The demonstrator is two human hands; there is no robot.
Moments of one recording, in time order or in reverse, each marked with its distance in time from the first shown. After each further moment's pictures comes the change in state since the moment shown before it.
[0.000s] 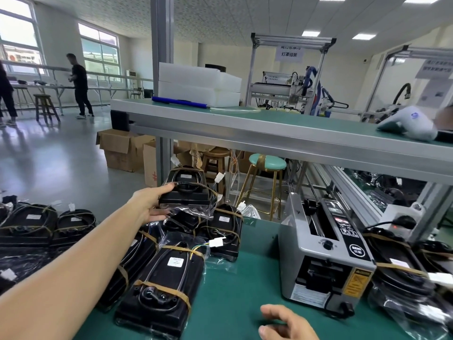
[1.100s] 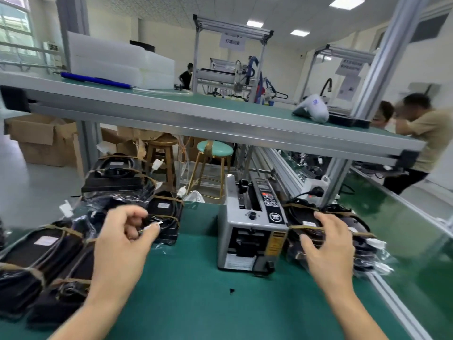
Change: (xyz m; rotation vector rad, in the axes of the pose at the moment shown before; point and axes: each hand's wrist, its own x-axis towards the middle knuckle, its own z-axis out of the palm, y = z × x) left_hand -0.146 -0.100 0.069 0.181 0.110 0.868; right_hand 0.003 -0.013 -0.159 -0.568 0.952 -0.450
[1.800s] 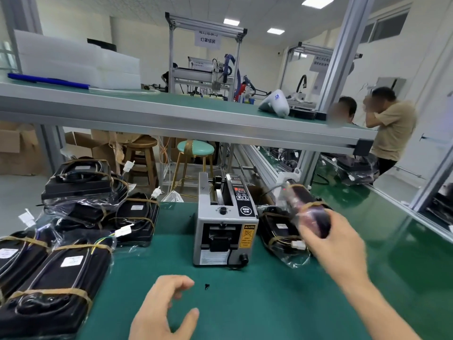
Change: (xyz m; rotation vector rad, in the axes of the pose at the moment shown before) left_hand -0.116 0.015 0.045 0.031 -0.356 0.248; right_hand 0.013 0.039 -0.064 -0.026 -0.079 0.177
